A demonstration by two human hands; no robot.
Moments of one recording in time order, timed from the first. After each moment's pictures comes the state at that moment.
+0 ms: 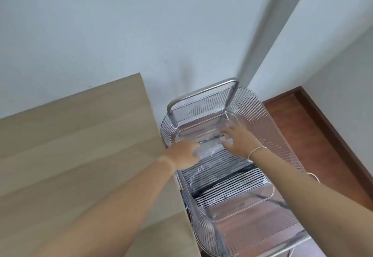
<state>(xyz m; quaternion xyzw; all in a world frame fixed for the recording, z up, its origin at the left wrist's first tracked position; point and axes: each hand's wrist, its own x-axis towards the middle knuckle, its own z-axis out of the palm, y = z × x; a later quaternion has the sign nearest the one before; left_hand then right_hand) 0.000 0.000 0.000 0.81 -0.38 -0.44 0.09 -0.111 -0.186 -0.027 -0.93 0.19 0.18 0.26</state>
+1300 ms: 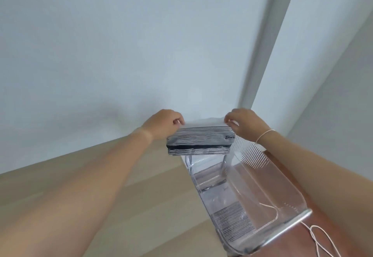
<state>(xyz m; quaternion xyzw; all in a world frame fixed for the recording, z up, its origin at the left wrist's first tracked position) 0.072 0.075 0.225 0.84 -0.48 -0.13 0.20 -0.089 -0.142 0.198 -0.98 0.13 -0.10 0.09</state>
